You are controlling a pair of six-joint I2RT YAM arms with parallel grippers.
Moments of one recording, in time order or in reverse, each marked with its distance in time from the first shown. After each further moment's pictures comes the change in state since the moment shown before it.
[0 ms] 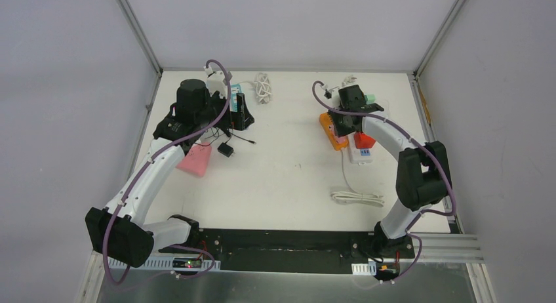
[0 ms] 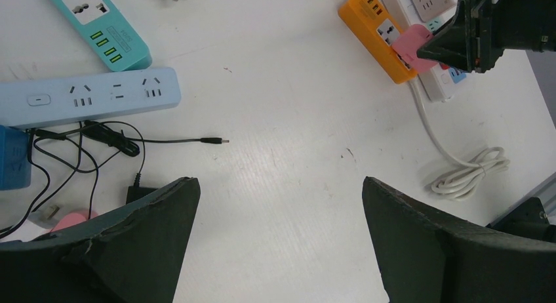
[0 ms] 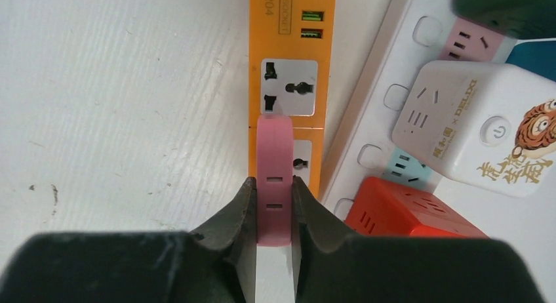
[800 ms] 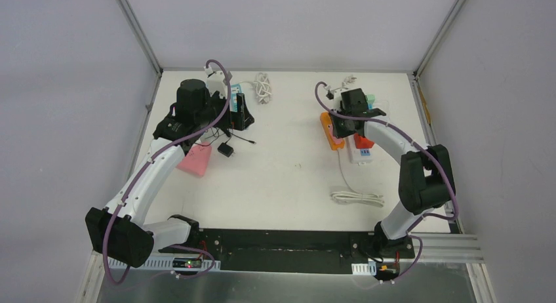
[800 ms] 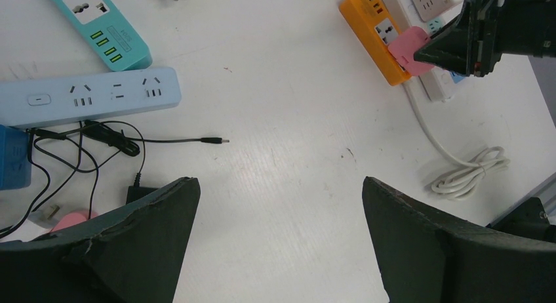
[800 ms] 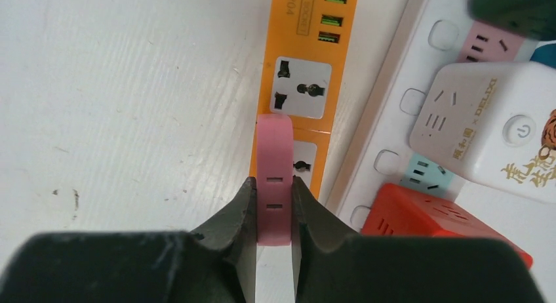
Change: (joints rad) left arm 0.000 -0.001 0.000 0.000 0.000 0.000; right arm -0.052 -0.032 -0.065 0.081 -0.112 0.082
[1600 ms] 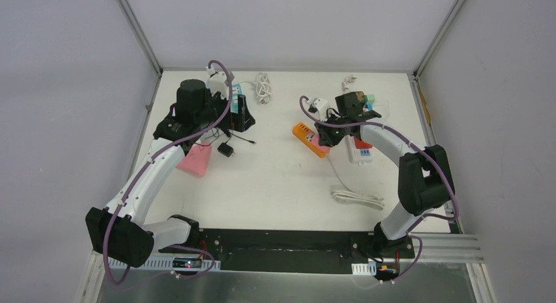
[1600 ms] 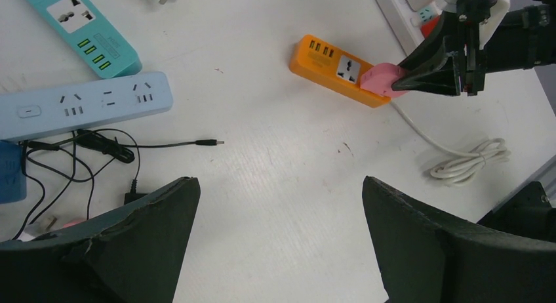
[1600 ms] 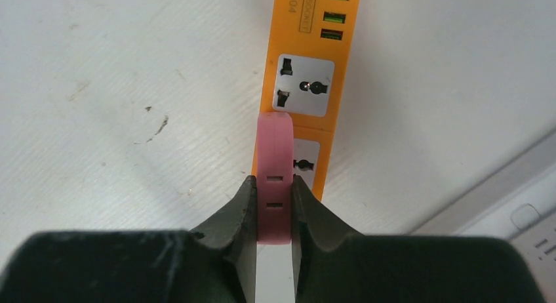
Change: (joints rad) left arm 0.001 0.000 -0.002 0.003 0.023 0.026; right arm 0.069 -0.012 -0.028 -0.026 -0.289 -0.353
